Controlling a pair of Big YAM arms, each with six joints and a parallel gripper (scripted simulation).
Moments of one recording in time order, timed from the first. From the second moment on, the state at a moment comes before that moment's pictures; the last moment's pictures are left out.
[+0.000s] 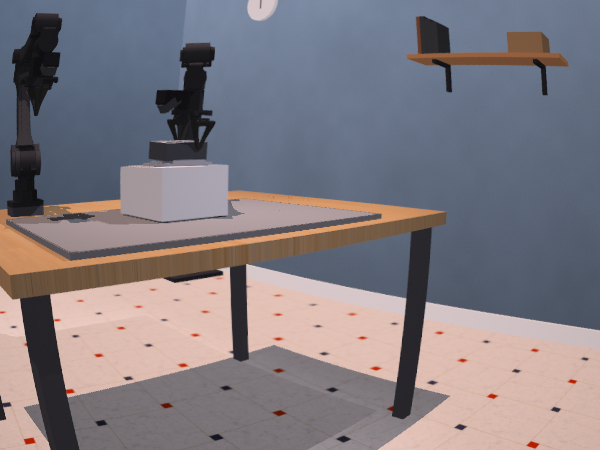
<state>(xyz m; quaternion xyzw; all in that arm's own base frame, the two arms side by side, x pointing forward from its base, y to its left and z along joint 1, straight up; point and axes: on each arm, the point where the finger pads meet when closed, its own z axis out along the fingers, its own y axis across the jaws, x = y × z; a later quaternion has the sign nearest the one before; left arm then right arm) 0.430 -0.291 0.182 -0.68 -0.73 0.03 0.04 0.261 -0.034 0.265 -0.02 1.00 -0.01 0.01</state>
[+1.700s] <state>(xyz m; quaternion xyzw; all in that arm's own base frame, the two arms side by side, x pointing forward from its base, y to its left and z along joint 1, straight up) 0.429 -0.291 0.181 -0.68 -0.73 0.03 0.04 0.260 -0.034 0.264 -0.02 1.00 -0.01 0.00</state>
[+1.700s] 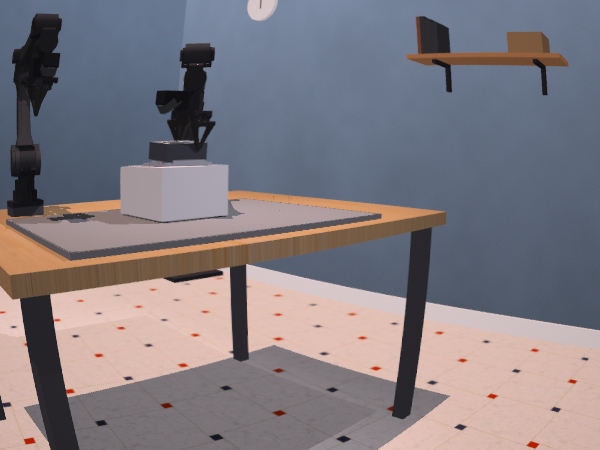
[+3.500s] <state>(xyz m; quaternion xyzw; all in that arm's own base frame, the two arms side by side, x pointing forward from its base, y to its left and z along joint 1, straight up) 0.428 -0.290 0.185 -0.68 -0.73 0.03 0.04 0.260 -0.034 0.264 -0.02 1.00 -0.01 0.00</state>
